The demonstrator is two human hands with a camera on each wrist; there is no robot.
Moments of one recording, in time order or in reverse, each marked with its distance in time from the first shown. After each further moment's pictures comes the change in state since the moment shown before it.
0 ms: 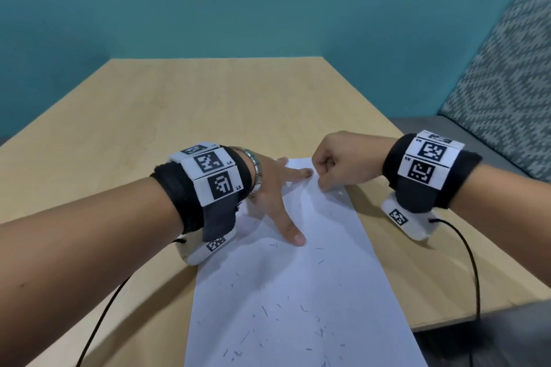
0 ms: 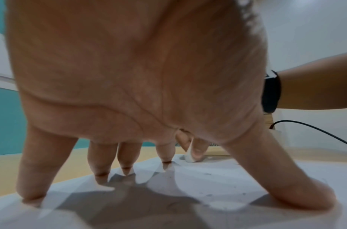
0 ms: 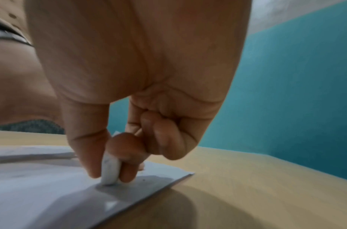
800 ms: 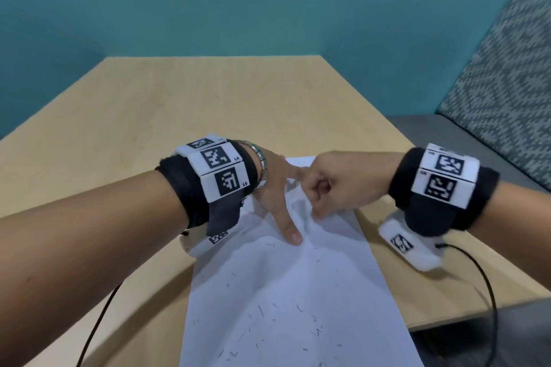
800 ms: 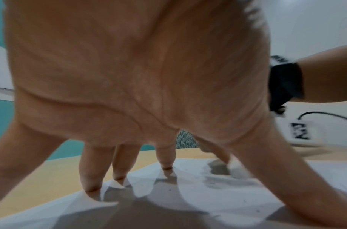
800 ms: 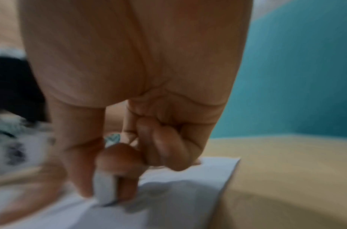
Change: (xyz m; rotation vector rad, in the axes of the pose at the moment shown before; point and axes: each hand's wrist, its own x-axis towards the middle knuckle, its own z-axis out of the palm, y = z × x) left_hand -0.014 0.014 -0.011 0.050 0.034 0.035; right_hand -0.015 -0.011 0.013 0.065 -0.173 -0.069
